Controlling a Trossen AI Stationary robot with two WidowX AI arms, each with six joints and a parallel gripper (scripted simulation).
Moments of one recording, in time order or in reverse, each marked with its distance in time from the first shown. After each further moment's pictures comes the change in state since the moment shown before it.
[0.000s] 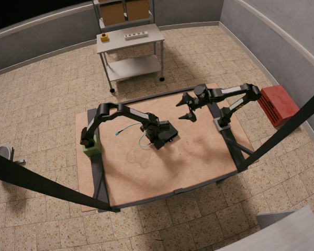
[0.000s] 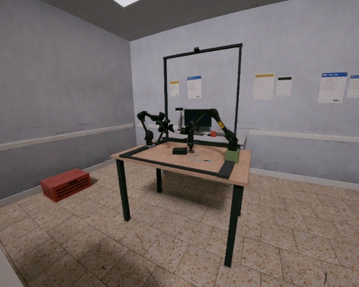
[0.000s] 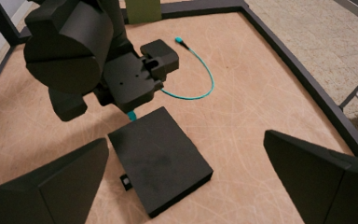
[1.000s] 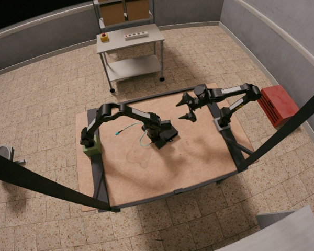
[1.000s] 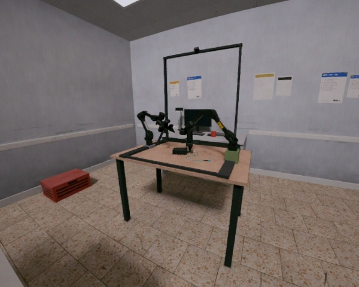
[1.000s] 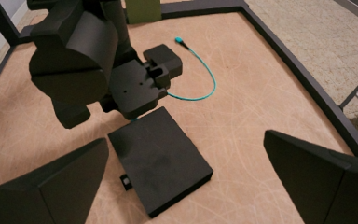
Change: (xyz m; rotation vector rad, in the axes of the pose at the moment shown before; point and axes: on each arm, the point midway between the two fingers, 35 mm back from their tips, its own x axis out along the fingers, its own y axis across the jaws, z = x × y) left arm 0.004 0.000 0.009 0.003 0.007 0.005; right arm 0.000 0.000 0.000 0.000 0.000 0.000
